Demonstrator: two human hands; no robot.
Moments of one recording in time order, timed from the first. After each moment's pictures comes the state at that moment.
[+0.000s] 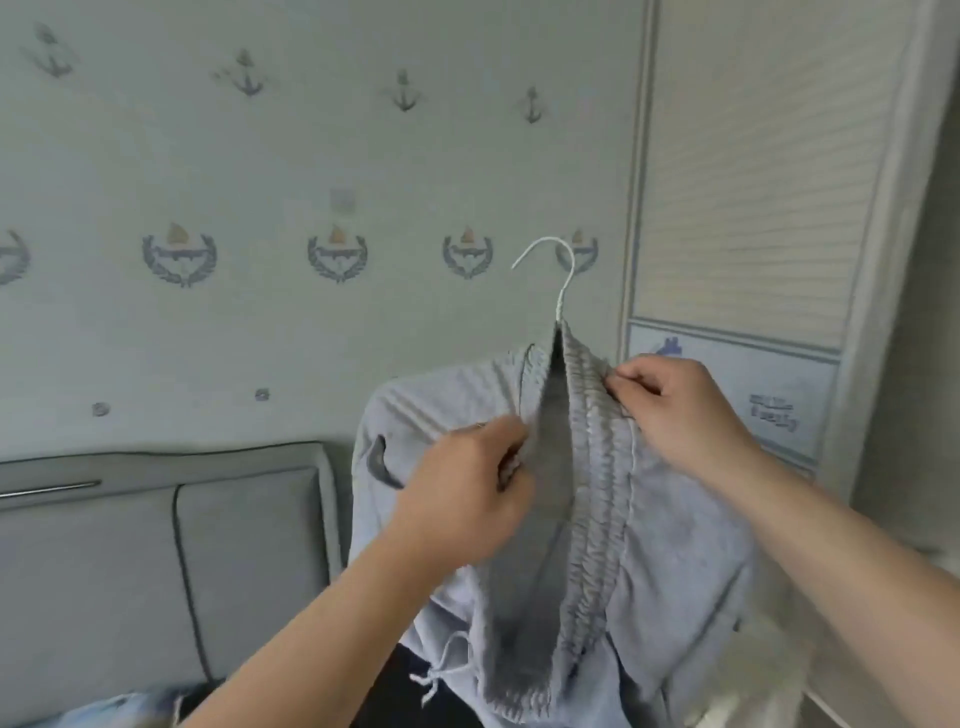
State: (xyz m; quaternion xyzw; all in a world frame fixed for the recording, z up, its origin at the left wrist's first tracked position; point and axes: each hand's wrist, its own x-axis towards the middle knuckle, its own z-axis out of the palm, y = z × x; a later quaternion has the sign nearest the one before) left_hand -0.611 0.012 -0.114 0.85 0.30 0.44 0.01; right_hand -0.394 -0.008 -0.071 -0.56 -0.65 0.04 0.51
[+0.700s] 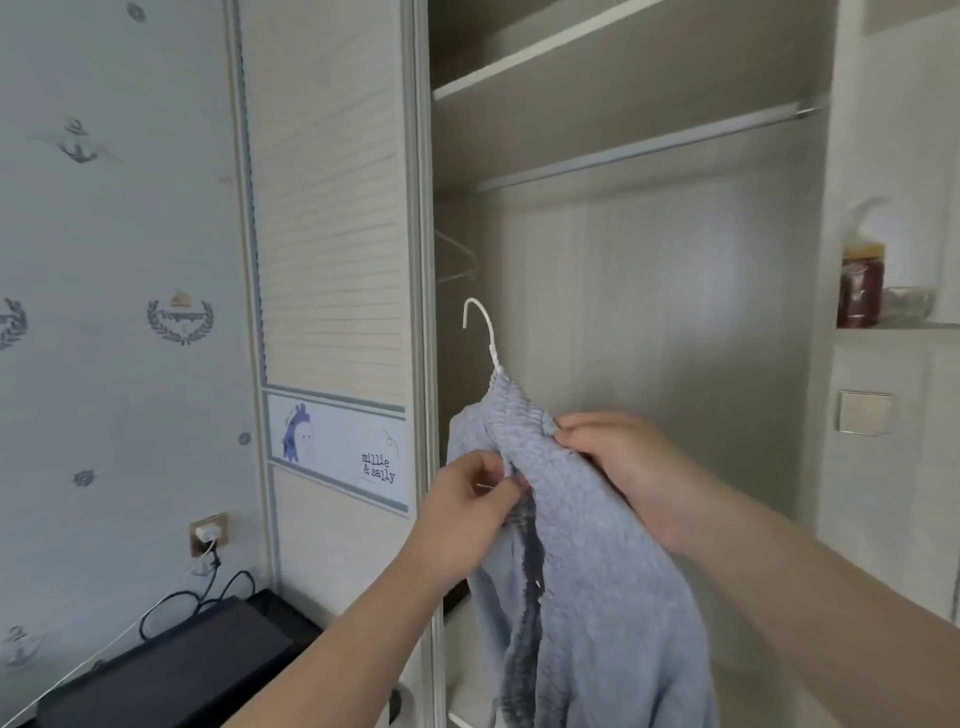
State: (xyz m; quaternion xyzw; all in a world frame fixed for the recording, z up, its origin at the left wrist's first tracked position) left_hand -0.190 -0.105 -0.081 0.78 0.09 0.36 0.51; right_hand -0.098 -0.249 -0.022 -0.64 -0.39 0.19 0.64
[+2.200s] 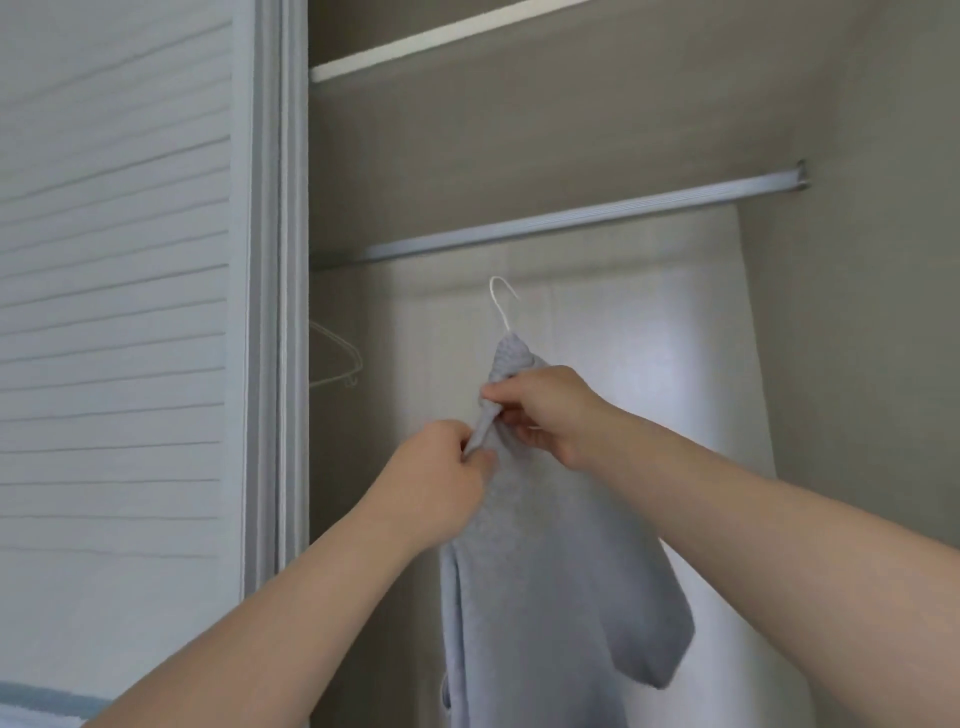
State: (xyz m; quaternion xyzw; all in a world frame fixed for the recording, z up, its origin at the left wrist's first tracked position) left_hand 0.109 0.149 0.079 0.90 0.00 0.37 0.23; right_hand 0.195 0.037 0.125 -0.65 -0.30 0.00 0.70
